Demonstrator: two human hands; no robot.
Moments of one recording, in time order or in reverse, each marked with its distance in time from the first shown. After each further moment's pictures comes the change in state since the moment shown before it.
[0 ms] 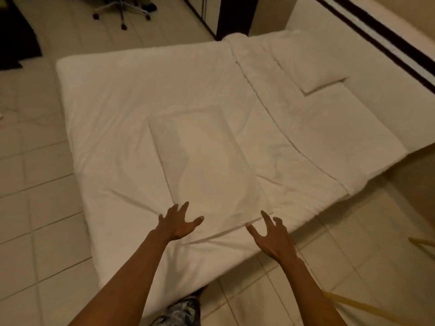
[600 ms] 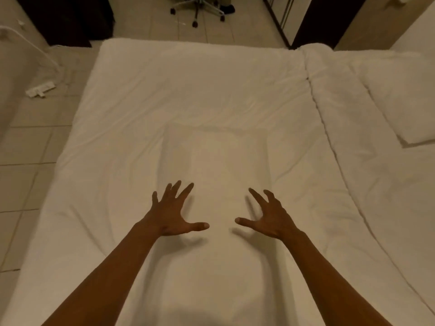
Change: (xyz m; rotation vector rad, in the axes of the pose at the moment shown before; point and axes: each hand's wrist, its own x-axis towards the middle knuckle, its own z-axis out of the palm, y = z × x) left_hand 0.272 0.028 -0.085 -0.034 0.304 -0.054; right_hand 0.419 -0.132 -0.035 -0.277 -0.192 -0.538
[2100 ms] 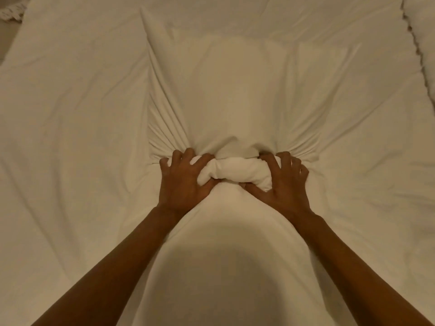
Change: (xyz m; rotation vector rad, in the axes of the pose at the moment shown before) left_hand 0.155 -0.054 0.166 0.181 0.763 0.101; right_hand 0.155 0.064 0.147 -0.182 0.514 -0.375
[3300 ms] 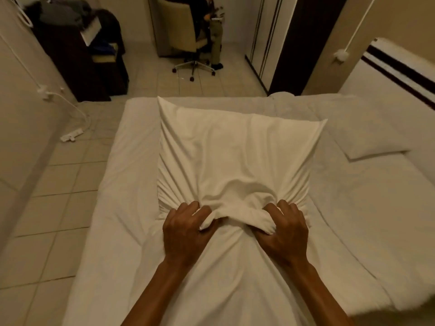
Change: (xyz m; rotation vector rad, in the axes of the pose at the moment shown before) left_hand -0.133 0.162 -0.476 -0.113 0.387 0.147; right_hand -0.211 -0.202 -0.437 -0.020 0.478 0.008
